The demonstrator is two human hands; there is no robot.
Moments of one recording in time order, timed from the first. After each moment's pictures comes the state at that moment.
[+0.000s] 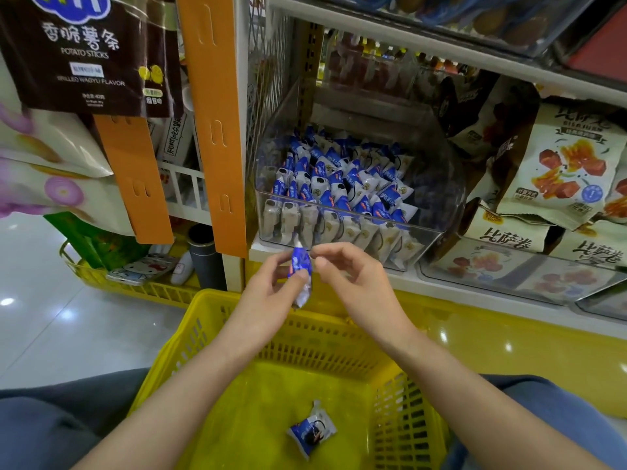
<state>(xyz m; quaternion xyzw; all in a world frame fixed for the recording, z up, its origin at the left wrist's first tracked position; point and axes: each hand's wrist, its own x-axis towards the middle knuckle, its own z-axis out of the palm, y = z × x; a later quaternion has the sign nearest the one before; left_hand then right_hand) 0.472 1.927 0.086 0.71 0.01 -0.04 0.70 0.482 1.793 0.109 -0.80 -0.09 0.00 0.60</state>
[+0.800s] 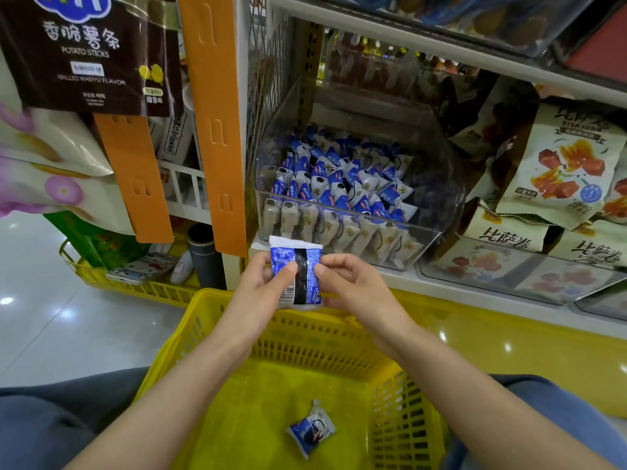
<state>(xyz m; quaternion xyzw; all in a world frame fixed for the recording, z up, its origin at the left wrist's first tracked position) 0.473 1.931 0.088 0.66 0.05 -0.05 0.75 0.481 1.791 0.109 -0.74 0.05 0.13 0.66</state>
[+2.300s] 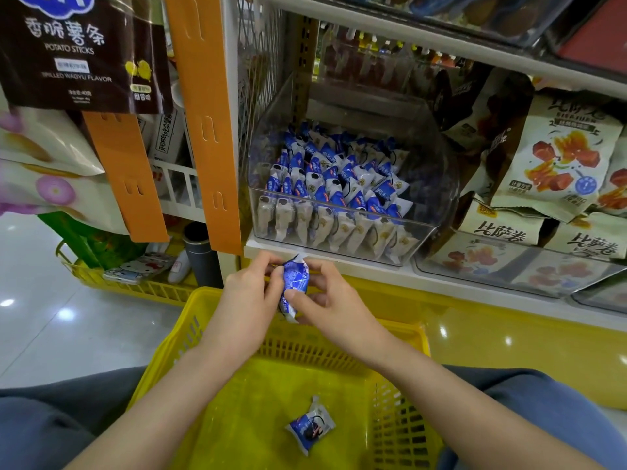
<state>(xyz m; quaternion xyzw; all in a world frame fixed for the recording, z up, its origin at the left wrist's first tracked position) 0.474 1.938 0.072 0.88 -0.05 0.11 0.46 0.470 1.804 0.085 -0.79 -0.08 0.11 0.60</state>
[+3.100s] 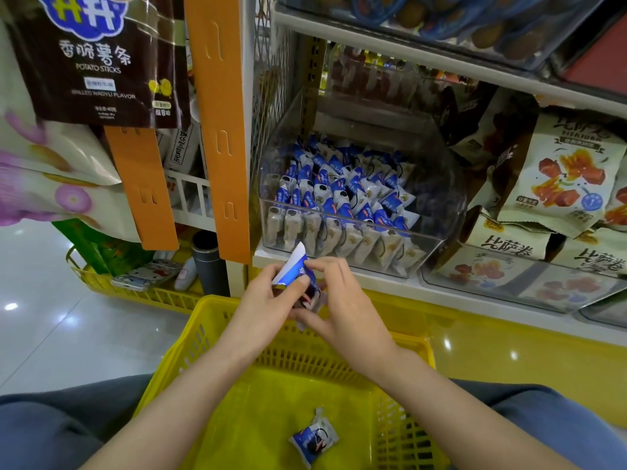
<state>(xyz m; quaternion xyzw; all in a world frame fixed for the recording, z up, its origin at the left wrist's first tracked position) 0.475 1.932 0.085 0.70 0.04 -0.05 0.71 0.477 1.796 0.082 -0.92 -0.24 -0.10 0.30</state>
